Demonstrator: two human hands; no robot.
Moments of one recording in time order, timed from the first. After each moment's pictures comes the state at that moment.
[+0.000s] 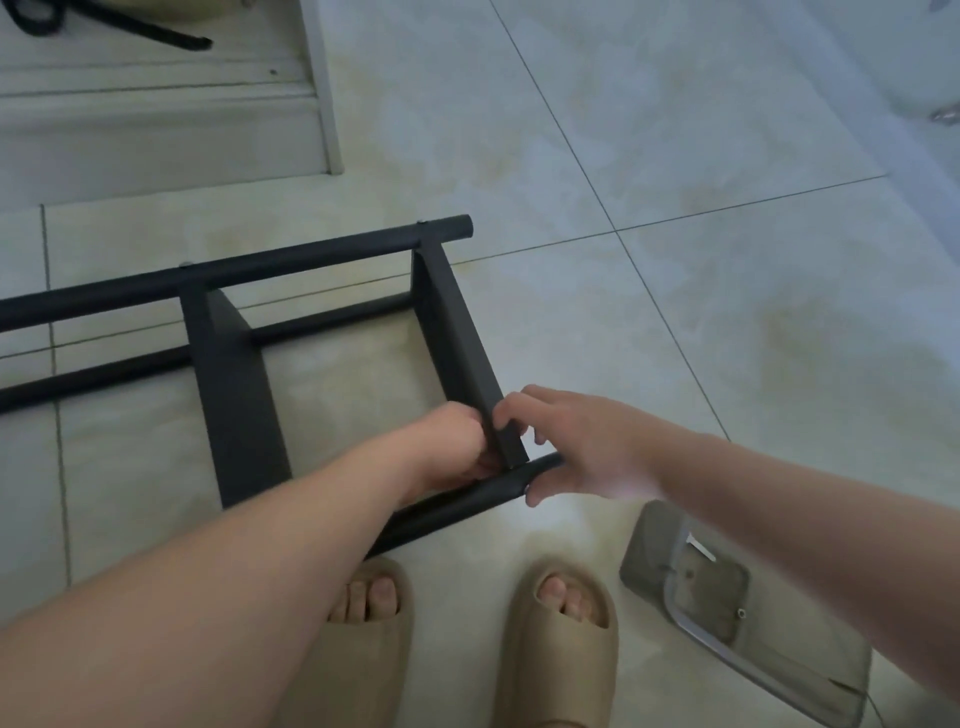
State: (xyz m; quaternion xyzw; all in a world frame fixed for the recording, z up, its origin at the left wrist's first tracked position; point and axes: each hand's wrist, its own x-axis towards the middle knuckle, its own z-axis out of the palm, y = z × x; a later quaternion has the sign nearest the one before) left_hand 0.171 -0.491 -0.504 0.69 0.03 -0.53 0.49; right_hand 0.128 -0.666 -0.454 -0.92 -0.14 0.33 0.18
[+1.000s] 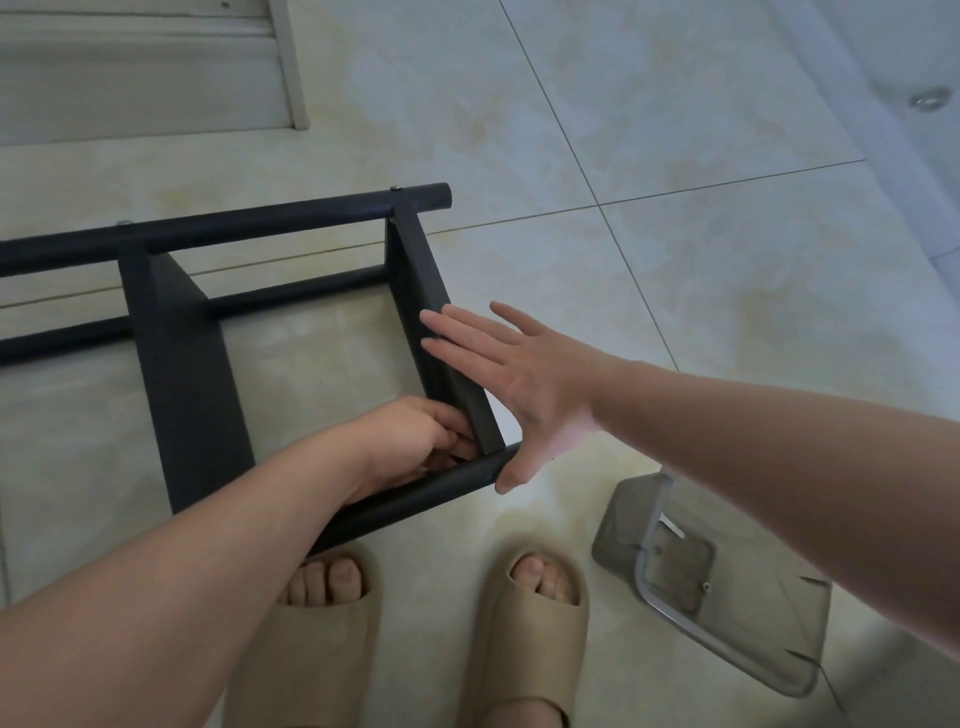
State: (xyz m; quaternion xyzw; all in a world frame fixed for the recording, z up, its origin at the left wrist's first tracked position) left_hand 0.161 -0.481 -0.512 0.61 0.02 -0.55 0.57; right_hand 0.170 -0.664 -0.466 -0.91 -0.31 0.27 -0.06
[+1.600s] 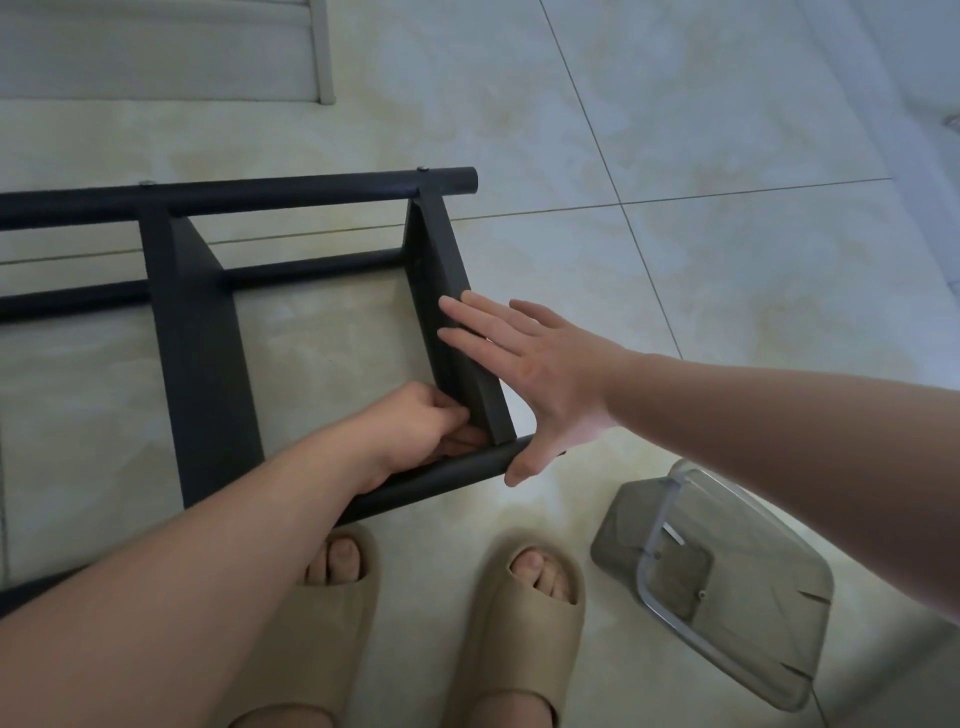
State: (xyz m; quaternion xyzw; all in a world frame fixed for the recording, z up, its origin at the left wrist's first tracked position) left_hand 0.154 -0.477 -0.524 0.60 0.08 -0.51 0.61; right_hand 0.172 -0.665 -0.472 -0.91 -0.32 0.28 -0.05
